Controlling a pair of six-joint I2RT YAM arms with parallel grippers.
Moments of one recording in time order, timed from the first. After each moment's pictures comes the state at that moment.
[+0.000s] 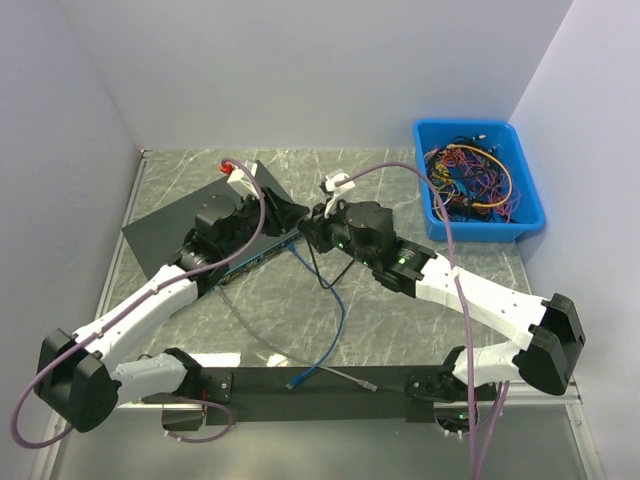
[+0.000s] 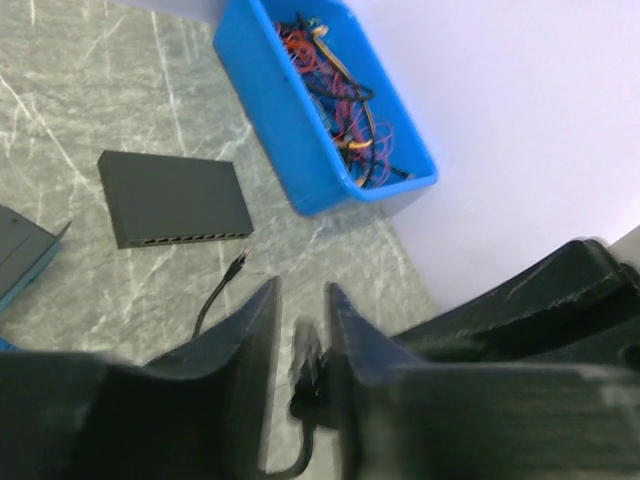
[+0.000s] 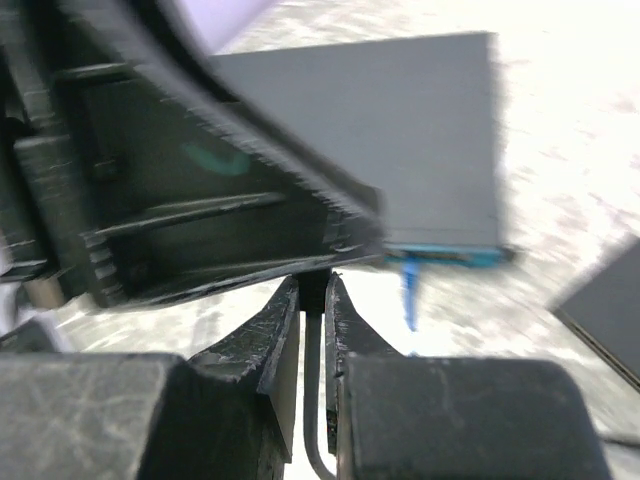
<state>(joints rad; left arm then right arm) -0.57 1.12 0.85 0.21 0.19 -0.73 0.91 1.31 1.06 0.04 0.08 0.25</state>
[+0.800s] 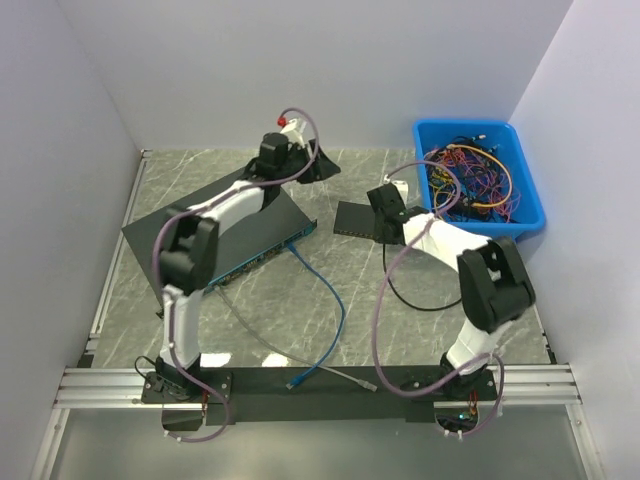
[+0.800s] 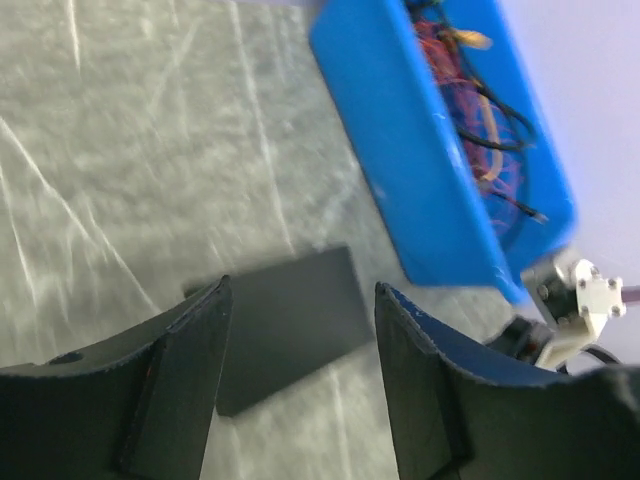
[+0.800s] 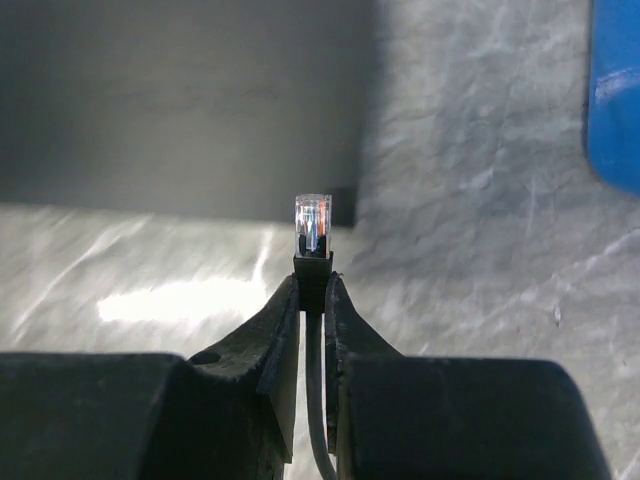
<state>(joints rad) -0.44 2.02 1.53 0.23 0.38 -0.63 0.45 1.67 1.09 -0.37 0.36 0.44</state>
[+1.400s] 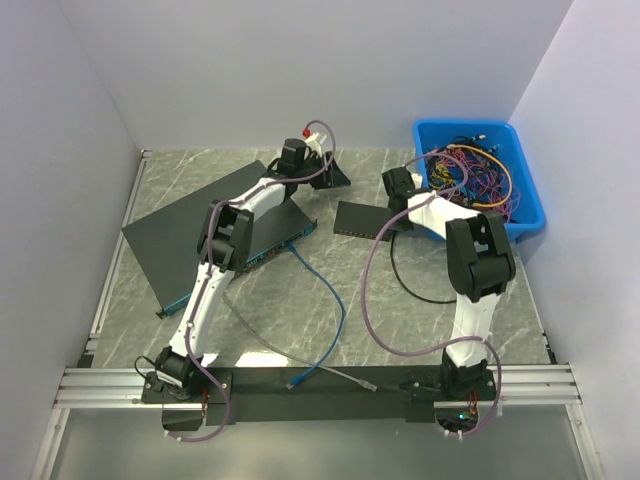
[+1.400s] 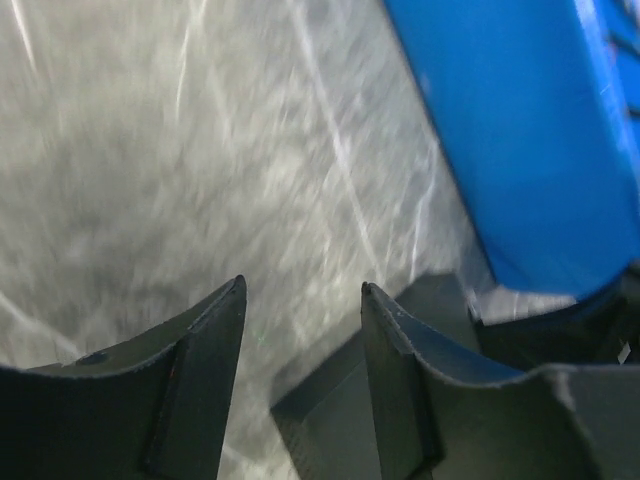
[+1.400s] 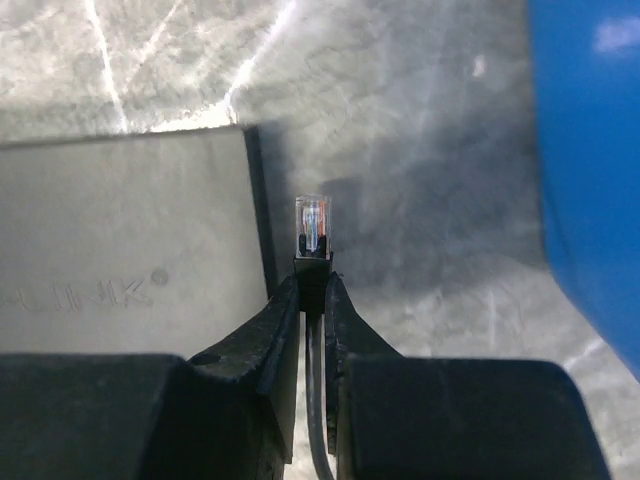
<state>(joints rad) -0.42 2.65 2.21 0.05 0.59 -0.57 0.27 1.94 1.30 -0.43 0.31 0.47</state>
